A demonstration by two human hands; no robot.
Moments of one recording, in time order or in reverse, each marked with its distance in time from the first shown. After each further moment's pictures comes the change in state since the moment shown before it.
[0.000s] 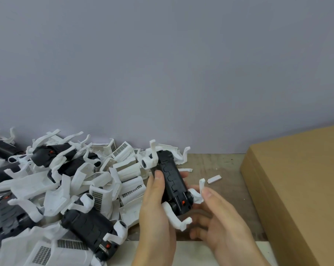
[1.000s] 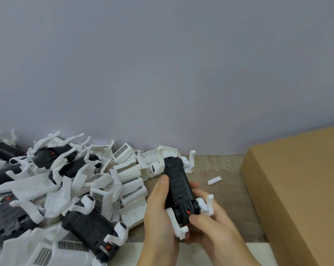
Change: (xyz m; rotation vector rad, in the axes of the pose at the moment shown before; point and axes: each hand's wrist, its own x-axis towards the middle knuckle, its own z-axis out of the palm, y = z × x) left_hand -0.001 -0.005 0.003 -0.051 -0.001 -0.072; right_hand 0.002 0.011 -0.004 -0.196 -0.095 -0.033
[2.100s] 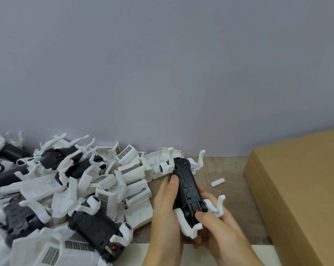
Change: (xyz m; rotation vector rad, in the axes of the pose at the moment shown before) left_hand 0.007 -0.005 -0.002 0.017 0.008 0.036; right_hand 0.002 0.000 0.003 0.087 0.085 0.029
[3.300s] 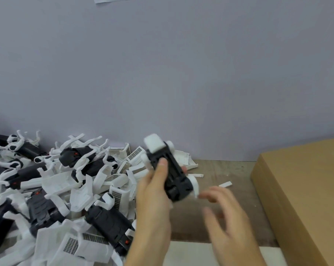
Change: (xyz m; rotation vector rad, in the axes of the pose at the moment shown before) left_hand -0.002 0.052 0.005 0.163 0.200 0.268; right_hand -0.007 -0.006 0.005 -0.801 0.215 -0.516
